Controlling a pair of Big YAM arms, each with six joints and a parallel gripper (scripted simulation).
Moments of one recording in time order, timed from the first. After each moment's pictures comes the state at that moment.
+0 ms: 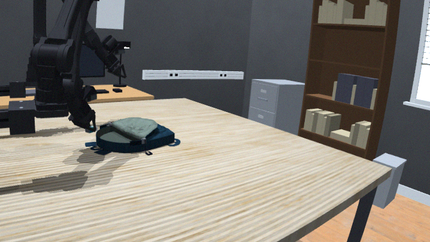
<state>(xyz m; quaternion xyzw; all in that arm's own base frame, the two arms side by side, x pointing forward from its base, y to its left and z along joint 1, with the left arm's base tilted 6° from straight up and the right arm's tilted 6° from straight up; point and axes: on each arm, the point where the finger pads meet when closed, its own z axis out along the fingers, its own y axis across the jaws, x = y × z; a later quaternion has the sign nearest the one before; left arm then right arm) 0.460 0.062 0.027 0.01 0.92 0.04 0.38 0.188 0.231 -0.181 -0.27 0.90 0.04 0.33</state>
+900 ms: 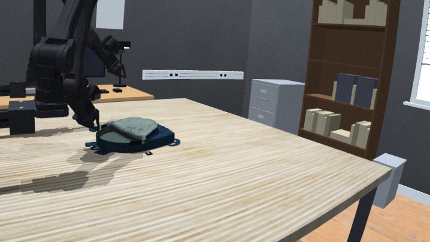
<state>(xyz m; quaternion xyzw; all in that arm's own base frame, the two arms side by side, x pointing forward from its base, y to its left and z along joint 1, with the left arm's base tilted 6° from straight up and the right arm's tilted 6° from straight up) 0.460 0.062 0.027 0.01 0.92 0.04 0.38 0.205 0.235 -0.180 -0.27 0.91 0.04 0.33</state>
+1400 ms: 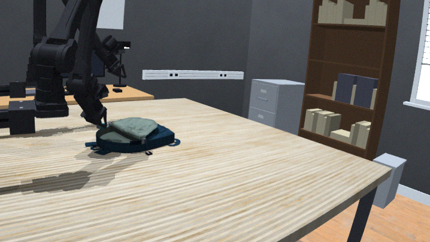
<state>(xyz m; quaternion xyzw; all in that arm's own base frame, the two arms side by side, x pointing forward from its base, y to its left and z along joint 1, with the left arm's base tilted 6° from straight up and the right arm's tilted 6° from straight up) 0.460 0.062 0.027 0.01 0.92 0.04 0.38 0.243 0.260 -0.181 -0.27 0.90 0.05 0.33</state>
